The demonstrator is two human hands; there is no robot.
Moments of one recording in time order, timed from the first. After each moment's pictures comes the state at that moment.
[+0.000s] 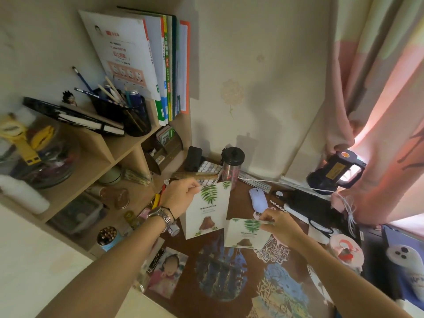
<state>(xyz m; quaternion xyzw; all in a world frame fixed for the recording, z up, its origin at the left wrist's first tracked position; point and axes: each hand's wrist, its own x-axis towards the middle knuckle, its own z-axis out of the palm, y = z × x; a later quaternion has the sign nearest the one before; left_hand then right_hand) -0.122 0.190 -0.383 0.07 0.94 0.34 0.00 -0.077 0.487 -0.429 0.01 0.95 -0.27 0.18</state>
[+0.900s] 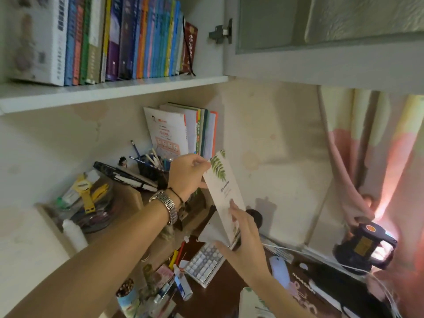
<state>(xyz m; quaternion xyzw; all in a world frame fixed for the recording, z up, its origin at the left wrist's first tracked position) -0.130 0.198 -0.164 -0.01 0.79 0.59 -0.15 -0.095 0.363 -0.324 -0.22 0.84 -0.45 -0.20</state>
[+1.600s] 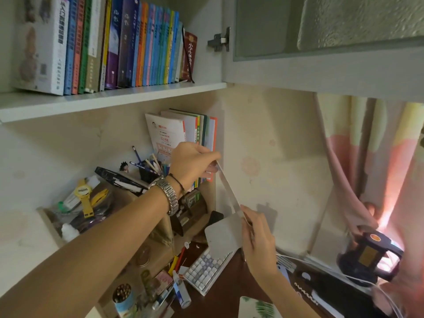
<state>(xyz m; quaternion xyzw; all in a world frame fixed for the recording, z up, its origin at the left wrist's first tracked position) -0.132 0.224 -0.122 -0.04 0.79 0.59 -0.16 -0.113 0.388 -0.309 -0.23 0.78 -0.45 -0.37</state>
